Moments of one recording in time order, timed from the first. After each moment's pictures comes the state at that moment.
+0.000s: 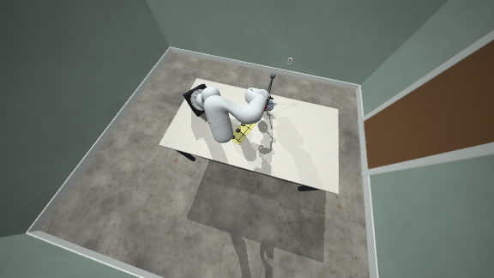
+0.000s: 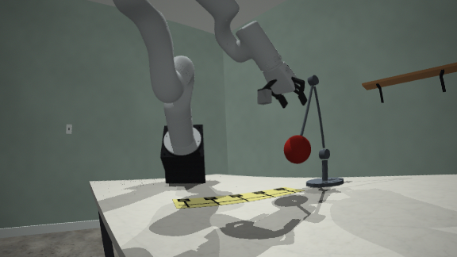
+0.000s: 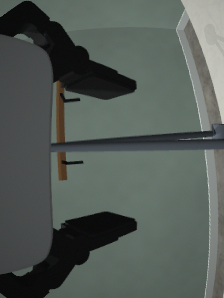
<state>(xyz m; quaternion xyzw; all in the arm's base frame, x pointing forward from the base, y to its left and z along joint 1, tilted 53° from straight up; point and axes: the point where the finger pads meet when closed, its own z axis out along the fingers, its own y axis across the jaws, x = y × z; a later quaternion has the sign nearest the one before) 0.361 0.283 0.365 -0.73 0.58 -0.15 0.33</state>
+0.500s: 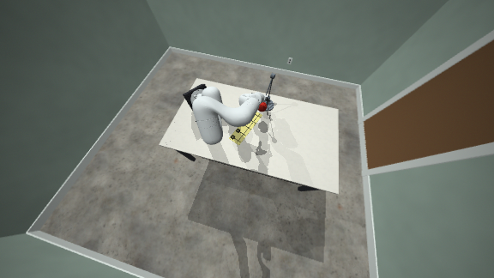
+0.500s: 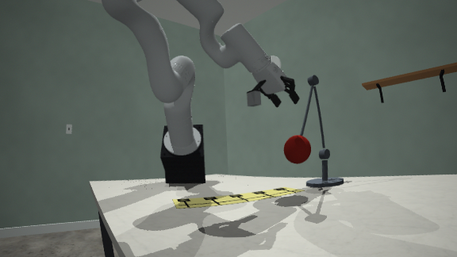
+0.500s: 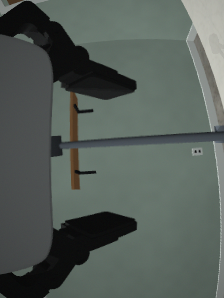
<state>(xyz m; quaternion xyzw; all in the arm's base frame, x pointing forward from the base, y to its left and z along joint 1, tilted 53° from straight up) 0.343 0.260 0.368 -0.71 0.58 -0.13 0.37</state>
